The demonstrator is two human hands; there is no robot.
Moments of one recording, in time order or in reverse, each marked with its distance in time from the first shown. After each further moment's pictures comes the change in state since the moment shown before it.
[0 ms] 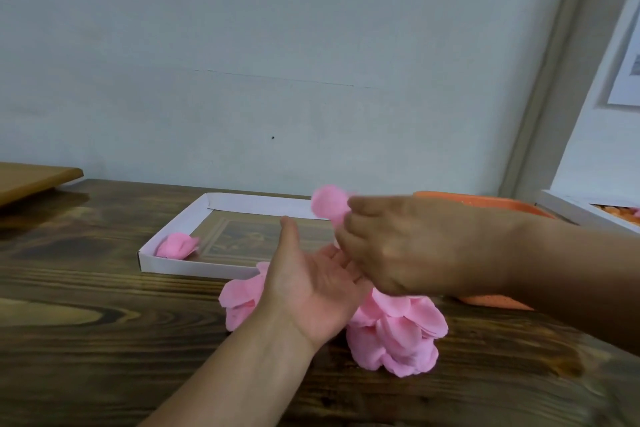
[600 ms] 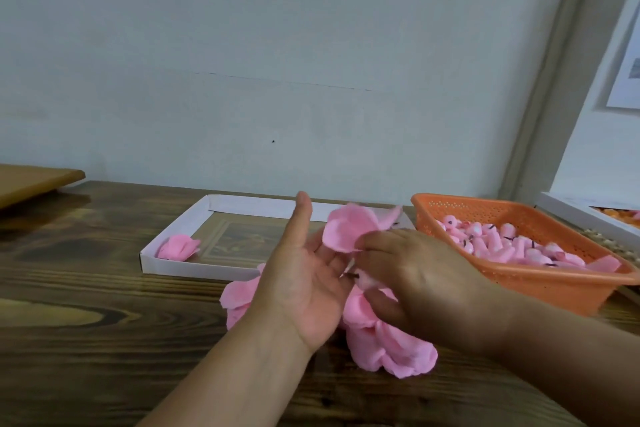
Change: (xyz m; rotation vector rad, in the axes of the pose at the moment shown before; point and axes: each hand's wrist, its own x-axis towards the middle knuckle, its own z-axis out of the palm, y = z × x) left_hand -0.010 0.002 0.005 0.209 -0.046 0.112; right_hand -0.003 -0.043 0.007 0.706 -0.008 0.645
